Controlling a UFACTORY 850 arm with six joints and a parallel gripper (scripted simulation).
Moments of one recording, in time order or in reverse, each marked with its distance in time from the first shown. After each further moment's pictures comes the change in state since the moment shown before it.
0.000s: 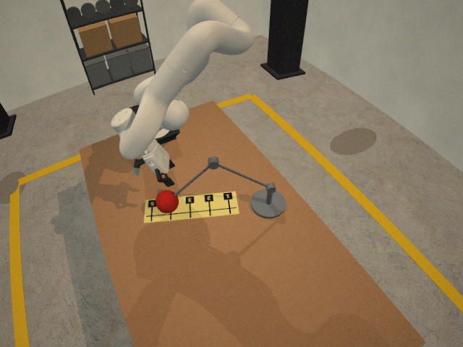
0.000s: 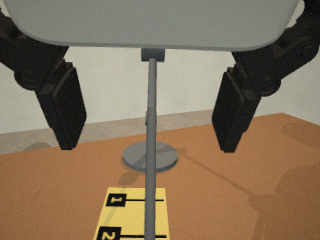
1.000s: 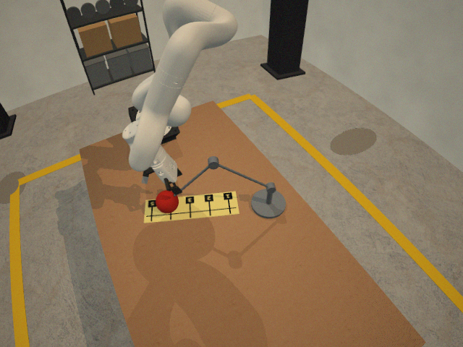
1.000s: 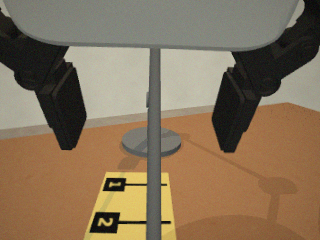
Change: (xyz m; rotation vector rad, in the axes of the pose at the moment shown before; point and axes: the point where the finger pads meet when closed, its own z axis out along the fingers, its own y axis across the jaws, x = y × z) arm 0.000 0.002 0.058 -0.005 0.007 0.002
